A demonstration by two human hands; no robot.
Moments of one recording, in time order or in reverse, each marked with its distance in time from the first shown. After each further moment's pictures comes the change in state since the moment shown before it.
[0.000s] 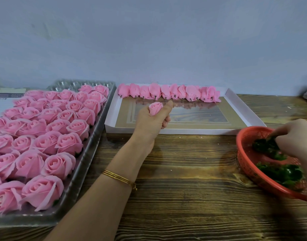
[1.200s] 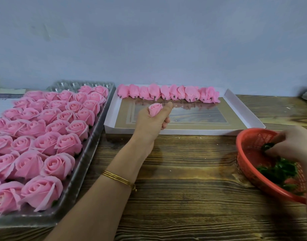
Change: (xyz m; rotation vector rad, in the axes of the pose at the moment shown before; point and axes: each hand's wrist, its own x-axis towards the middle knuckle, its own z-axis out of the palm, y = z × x) left_hand 0.002 -0.004 0.000 0.014 0.010 0.013; right_hand 0.004 0.003 0.001 -0.045 -0.135 0.078
